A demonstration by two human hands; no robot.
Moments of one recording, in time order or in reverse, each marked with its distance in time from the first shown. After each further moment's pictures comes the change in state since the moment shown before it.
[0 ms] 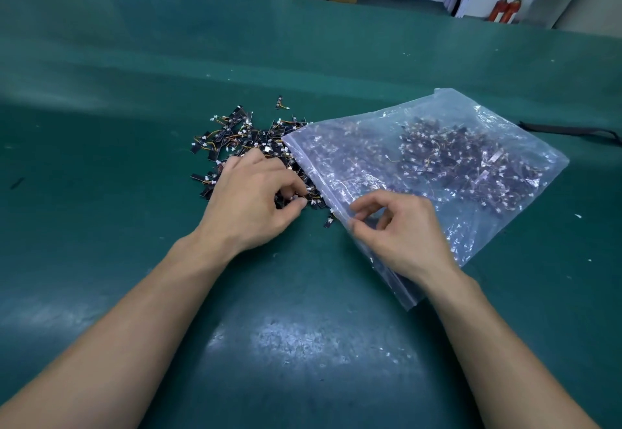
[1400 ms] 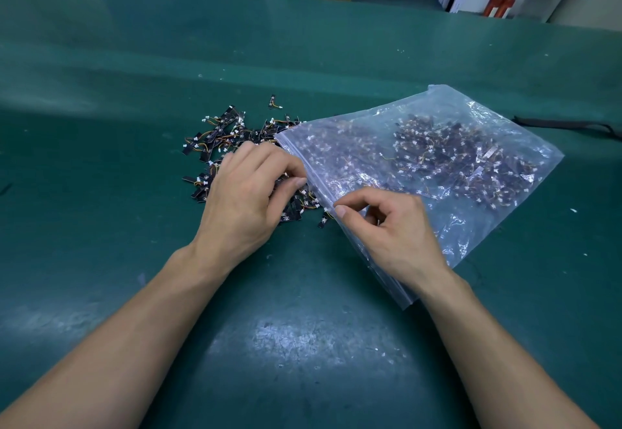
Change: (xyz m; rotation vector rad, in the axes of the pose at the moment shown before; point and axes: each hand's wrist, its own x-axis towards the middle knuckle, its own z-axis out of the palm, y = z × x) left_hand -0.001 0.010 0.001 -0.113 0.277 0.182; right_hand -0.004 -0.011 0.002 0.205 0.020 -0.082
